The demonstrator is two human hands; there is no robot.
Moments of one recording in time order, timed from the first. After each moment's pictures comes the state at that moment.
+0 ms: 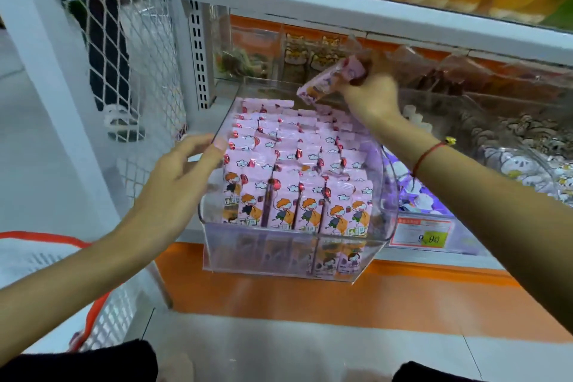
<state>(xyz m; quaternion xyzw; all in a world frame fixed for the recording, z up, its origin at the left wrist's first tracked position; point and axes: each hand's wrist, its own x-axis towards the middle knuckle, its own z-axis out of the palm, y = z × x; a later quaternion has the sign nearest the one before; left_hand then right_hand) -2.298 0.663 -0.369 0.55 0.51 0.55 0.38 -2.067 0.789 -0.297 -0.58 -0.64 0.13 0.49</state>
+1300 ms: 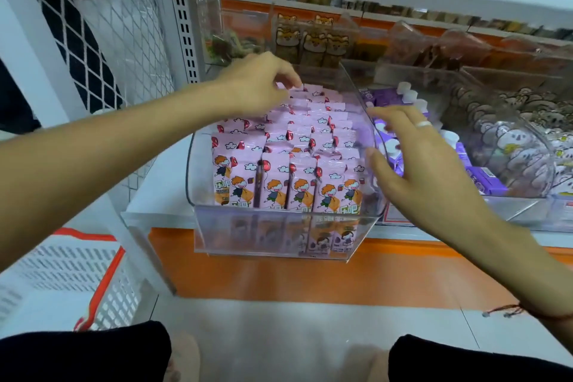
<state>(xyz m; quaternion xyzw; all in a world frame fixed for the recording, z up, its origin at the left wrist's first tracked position) -2.236 0.761 -0.298 0.83 0.50 0.22 0.10 -2.021 0.646 -0.332 -0.57 -0.77 -0.05 0.28</state>
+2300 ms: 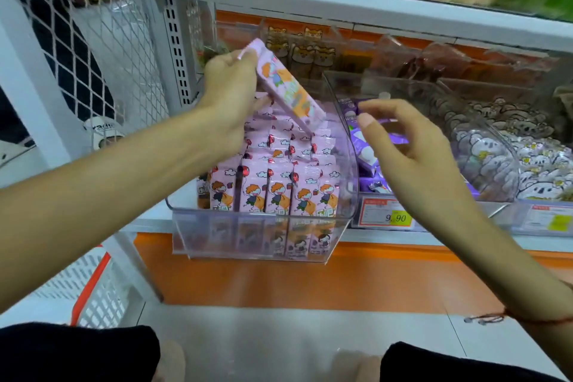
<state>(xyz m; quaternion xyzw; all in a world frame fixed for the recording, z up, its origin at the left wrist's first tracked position) -2.204 0.704 -0.280 0.40 0.47 0.61 0.50 -2.023 0.635 -0.308 -0.56 -0.68 0.12 0.46</state>
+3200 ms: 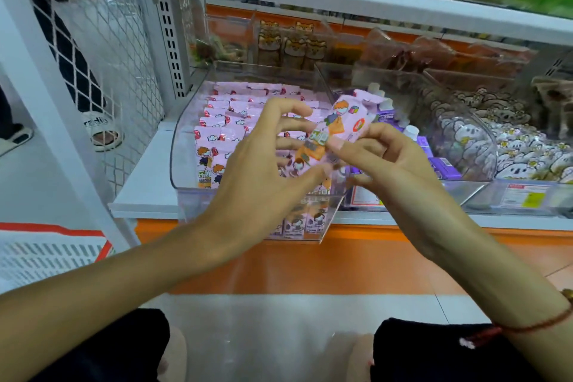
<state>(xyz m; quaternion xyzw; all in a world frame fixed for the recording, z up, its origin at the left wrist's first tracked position) -2.197 0.607 -0.332 0.70 0.39 0.50 0.33 -2.041 0.597 -0.313 -0.49 -0.52 0.46 0.53</state>
